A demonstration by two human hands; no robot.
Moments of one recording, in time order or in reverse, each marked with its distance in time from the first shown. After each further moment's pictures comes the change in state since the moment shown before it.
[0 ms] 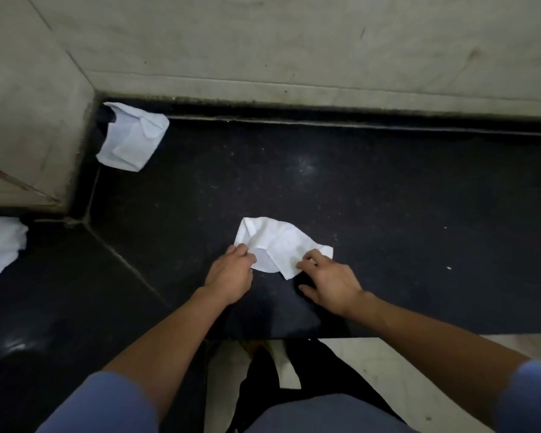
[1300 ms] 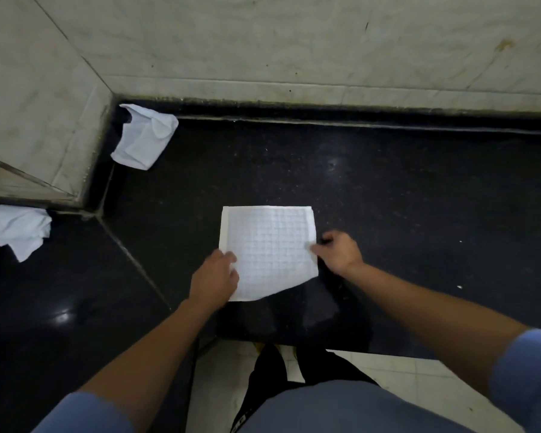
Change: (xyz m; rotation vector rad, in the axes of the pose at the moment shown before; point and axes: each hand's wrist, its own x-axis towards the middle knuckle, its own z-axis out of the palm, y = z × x) left_hand -0.012 0.016 0.004 -0.150 0.121 -0.336; right_hand 0.053 0.058 -0.028 0.743 0.006 0.533
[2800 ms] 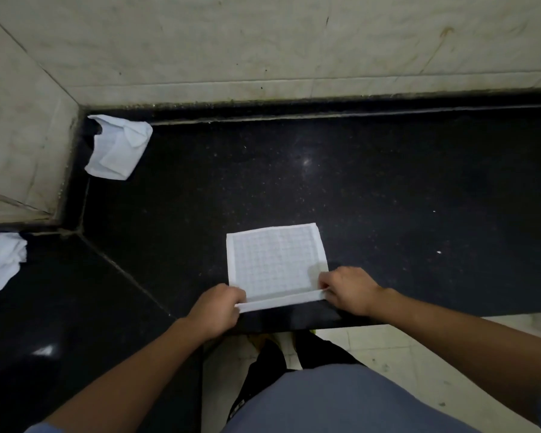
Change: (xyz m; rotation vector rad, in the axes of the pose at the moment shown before) left_hand -0.037 -0.014 0.003 0.122 -0.349 0.368; right_hand -0.080 0.054 0.007 -0.767 -0.190 -0.477
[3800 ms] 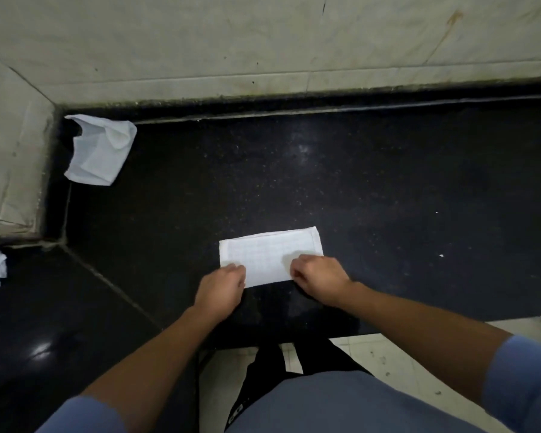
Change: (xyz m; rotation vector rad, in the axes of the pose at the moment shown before) left_hand 0.054 0.003 -0.011 0.101 0.199 -0.079; right_hand 0.055 -0.018 -0.007 0.127 0.132 0.004
